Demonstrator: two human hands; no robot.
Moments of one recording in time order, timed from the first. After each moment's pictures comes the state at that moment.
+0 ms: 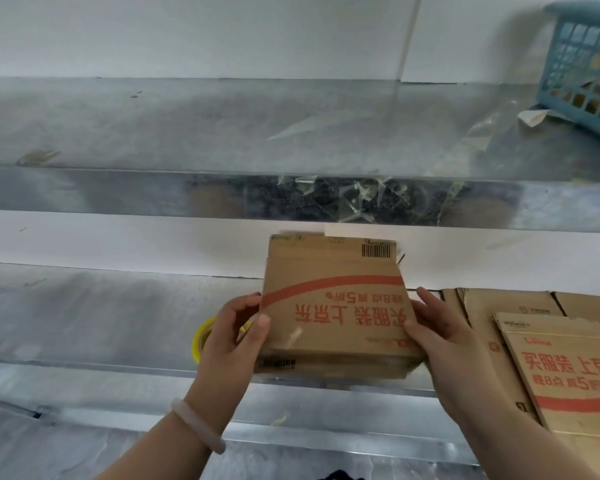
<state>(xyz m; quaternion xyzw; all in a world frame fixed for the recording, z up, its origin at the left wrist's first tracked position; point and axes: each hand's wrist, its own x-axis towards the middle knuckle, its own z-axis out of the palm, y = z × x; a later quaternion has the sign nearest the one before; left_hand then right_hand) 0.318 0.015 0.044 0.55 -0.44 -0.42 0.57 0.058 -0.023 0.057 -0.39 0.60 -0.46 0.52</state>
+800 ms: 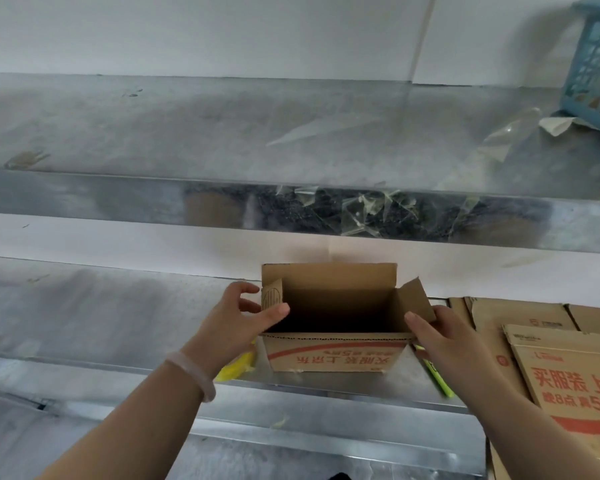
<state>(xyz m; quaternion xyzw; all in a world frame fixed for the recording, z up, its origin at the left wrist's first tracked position) 0.332 -0.035 0.067 0.70 -0.42 -0.45 0.35 0.044 -0.056 0.053 -0.55 0.67 -0.27 0.43</state>
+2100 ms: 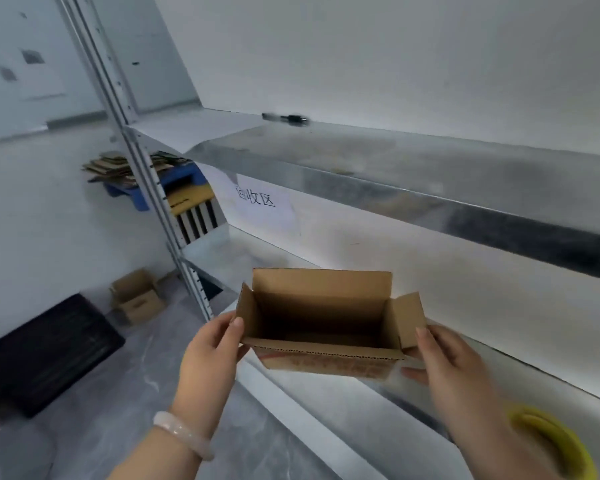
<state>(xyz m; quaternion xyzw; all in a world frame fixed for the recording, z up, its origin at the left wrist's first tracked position) 0.707 0.203 0.102 0.72 -0.15 -0.17 0.66 0.495 0.042 0.092 -0.63 0.46 -0.35 0.53</state>
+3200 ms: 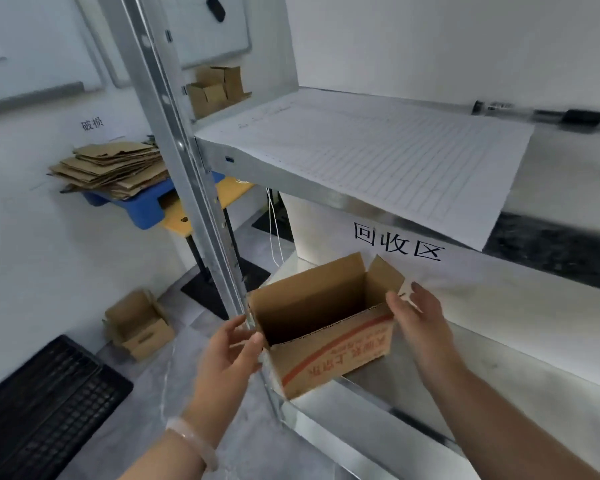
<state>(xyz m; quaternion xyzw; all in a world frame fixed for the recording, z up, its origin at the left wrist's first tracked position) 1.159 0.159 0.047 0.74 -0.22 -0.29 0.57 0.977 -0.020 0.052 -0.59 0.53 -0.30 0.53</state>
